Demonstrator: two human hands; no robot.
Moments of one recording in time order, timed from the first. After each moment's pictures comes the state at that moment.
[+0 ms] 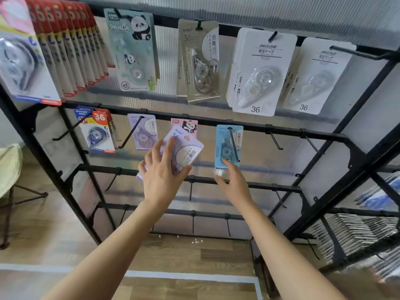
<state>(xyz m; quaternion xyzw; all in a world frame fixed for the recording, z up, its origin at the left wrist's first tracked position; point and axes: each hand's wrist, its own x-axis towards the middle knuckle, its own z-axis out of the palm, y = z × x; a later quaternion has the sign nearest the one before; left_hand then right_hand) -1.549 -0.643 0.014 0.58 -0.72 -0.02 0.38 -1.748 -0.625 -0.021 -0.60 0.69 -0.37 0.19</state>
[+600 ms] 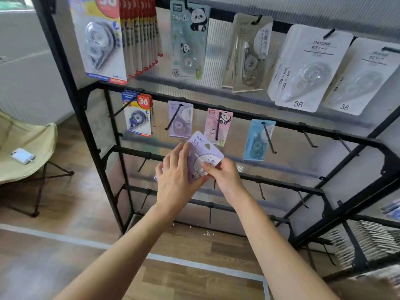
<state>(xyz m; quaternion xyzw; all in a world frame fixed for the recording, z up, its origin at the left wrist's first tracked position) -1.483 -0.595 -0.006 0.57 -0.73 -0.03 0.37 -1.617 -0.596 0.019 -0.53 0.50 -0.50 0.47</state>
